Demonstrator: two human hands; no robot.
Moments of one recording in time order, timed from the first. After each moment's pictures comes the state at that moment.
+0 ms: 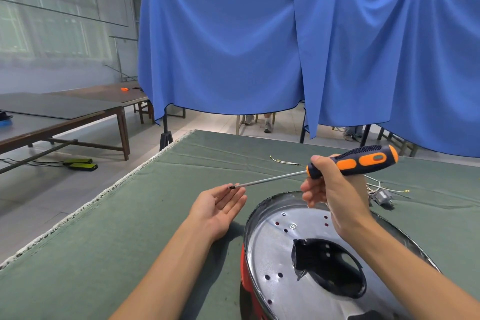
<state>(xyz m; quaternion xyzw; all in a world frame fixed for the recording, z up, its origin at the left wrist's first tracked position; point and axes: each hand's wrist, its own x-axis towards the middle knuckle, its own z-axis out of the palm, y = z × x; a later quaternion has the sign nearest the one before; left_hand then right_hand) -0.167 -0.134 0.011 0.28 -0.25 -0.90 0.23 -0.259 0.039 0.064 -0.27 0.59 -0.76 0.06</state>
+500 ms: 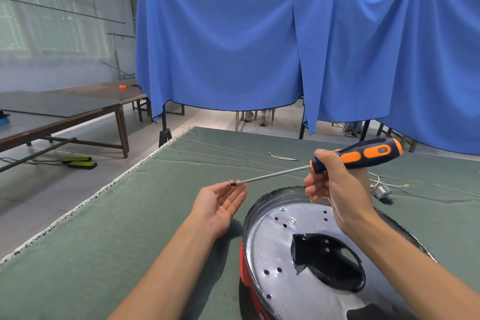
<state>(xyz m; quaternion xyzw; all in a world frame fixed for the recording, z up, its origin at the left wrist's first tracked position) -0.167 -0.126 0.015 0.28 -0.26 -0.89 0.24 -0.261 0.042 0.065 -0.24 0.59 -0.77 0.06</state>
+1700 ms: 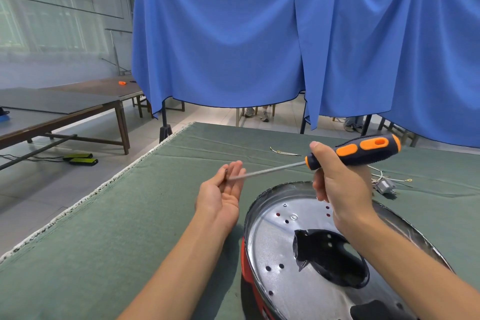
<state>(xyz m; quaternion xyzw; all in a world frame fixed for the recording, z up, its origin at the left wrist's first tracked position) -0.172 -0.110 0.030 0.20 -0.12 -0.91 0.33 -0.254 0.033 0.059 -0.19 0.61 -0.77 0.01</state>
